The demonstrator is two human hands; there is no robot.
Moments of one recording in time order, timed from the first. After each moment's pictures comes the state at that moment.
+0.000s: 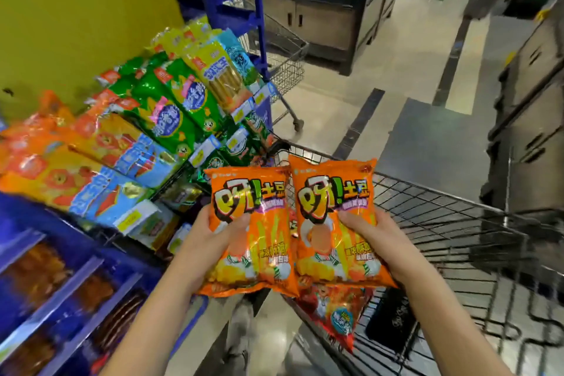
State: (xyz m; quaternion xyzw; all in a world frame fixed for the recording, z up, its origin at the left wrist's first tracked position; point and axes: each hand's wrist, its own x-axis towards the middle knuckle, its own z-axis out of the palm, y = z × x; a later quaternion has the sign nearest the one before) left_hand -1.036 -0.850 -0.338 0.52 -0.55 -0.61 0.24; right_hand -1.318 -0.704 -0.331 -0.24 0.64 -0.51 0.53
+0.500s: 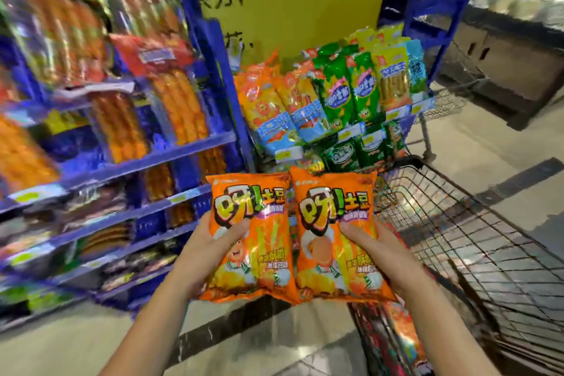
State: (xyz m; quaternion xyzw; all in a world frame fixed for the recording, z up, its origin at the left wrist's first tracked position) left_hand -0.849 -0.691 -0.313 0.64 -0.37 -0.51 0.42; right_hand -1.165 -0.721 -0.321 -0.41 0.52 -0.35 0.66
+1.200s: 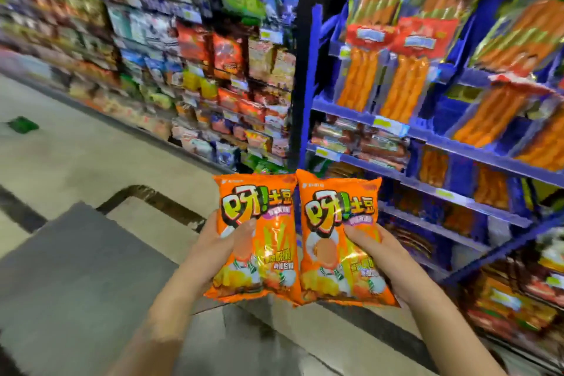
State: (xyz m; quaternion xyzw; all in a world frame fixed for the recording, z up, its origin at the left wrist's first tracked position) left_hand -0.540 -0.228 -0.317 0.69 -0.08 -0.32 0.64; right_hand -0.721 -0.484 -0.301 -0.57 0.31 -0.03 0.76
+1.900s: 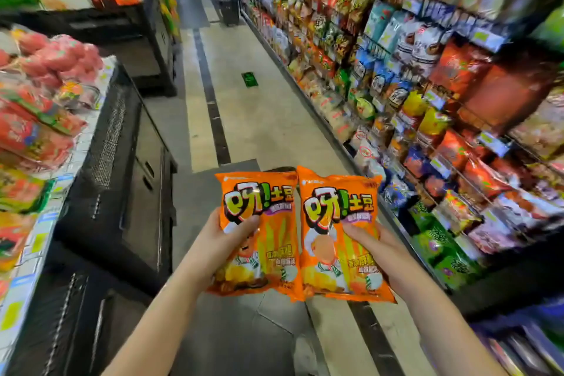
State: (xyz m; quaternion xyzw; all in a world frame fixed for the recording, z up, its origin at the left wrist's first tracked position) left_hand -0.352 0.047 -0.313 0.72 0.21 -0.06 0.66; right_hand -0.301 -0.247 -0.323 -0.64 0.08 0.24 0.73
